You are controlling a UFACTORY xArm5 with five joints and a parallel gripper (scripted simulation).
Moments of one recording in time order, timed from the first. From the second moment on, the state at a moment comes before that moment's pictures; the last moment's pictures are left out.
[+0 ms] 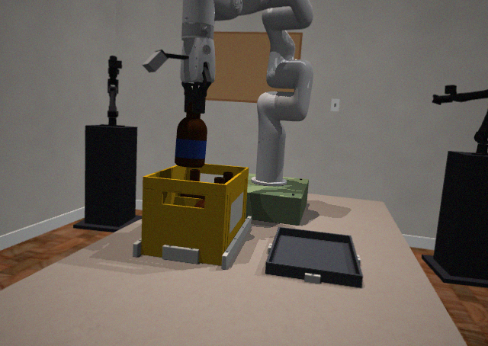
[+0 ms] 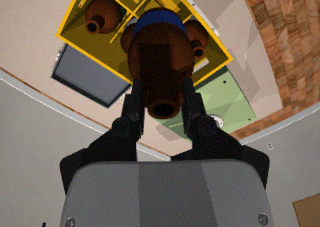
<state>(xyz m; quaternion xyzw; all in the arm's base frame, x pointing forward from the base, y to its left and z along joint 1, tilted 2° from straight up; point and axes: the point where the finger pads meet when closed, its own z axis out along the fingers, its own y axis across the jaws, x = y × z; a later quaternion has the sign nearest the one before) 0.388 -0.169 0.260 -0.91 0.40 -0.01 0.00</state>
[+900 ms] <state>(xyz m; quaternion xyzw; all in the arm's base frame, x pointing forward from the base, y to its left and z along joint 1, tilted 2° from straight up) 0.391 -0.144 0.260 -0.91 0.40 -0.01 0.00</state>
